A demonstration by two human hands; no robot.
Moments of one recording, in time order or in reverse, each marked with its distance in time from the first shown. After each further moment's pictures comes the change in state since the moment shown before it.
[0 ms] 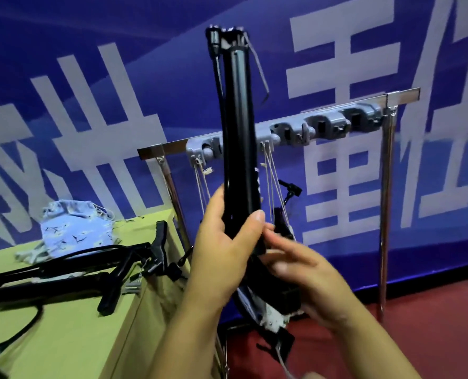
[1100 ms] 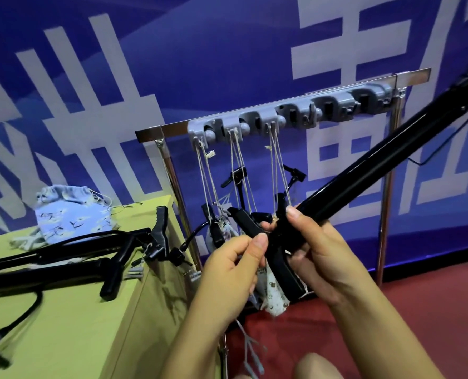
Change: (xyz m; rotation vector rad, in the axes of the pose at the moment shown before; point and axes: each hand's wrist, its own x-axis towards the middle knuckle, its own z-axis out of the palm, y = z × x) left_hand -0.035 -0.044 -0.020 0.138 -0.165 -0.167; right_hand 0.018 -0.004 0.018 0.305 0.384 0.021
